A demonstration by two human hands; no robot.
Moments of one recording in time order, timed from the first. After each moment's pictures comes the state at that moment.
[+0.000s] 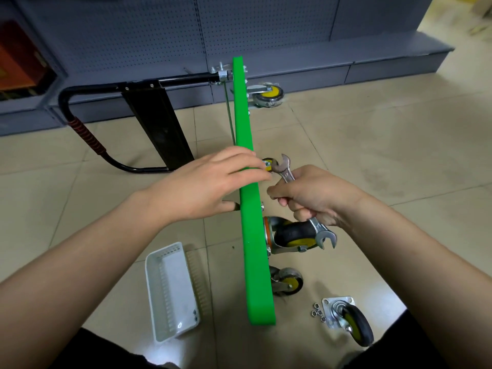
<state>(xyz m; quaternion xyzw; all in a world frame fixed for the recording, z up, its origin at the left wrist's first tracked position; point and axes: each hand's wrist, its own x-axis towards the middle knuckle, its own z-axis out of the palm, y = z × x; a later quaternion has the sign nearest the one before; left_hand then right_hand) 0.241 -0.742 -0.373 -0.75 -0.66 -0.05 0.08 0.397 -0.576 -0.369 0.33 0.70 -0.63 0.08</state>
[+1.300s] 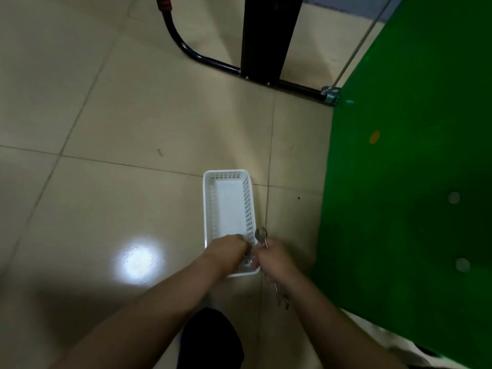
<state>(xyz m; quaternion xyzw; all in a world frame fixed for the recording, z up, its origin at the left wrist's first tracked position) 0.272 -0.940 -0.753 -0.40 -0.85 -0.06 -0.34 0.338 -0.824 -0.679 0.44 0.70 -0.49 0.27</state>
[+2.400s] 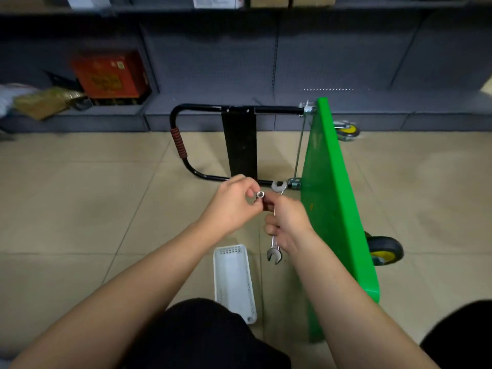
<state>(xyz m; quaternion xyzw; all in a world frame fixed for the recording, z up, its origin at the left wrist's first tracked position) 0.234 -0.890 -0.386 -0.36 -0.87 -0.35 0.05 0.312 -0.780 -0.385 0.35 0.50 -0.79 -0.08</state>
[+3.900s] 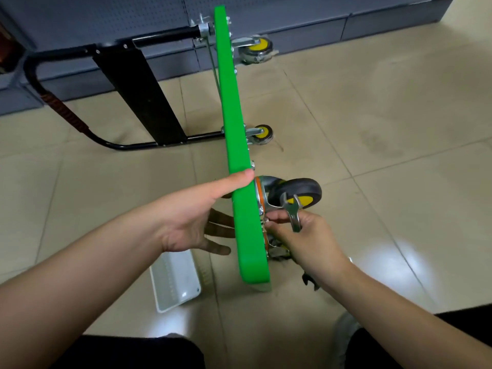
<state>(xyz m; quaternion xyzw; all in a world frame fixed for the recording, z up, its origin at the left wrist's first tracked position) 0.329 -0.771 -0.398 -0.07 -0.70 -0.39 -0.59 0.489 -0.645 -0.492 0.34 0.68 -0.65 -0.09</state>
